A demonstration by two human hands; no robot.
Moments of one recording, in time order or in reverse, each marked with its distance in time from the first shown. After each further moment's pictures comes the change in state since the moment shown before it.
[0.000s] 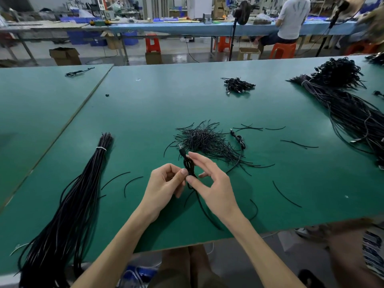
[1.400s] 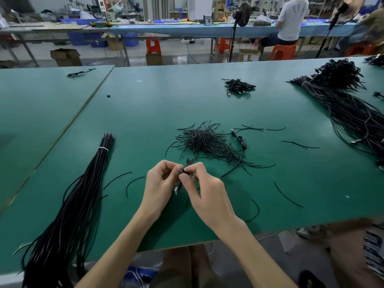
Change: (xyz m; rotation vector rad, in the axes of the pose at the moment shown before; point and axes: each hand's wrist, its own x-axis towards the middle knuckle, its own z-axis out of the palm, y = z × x) left_hand 0.001 -0.005 -0.003 0.037 0.155 0.045; right_hand -0.011 -0.015 0.020 -0.418 0.030 -0.172
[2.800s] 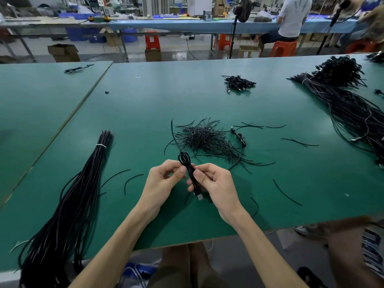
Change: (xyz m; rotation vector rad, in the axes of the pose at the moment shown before) left_hand -0.002 0.008 -0.003 -0.061 -0.163 -0.036; right_hand 0.006 0.025 -0.012 0.802 -0.049 0.461
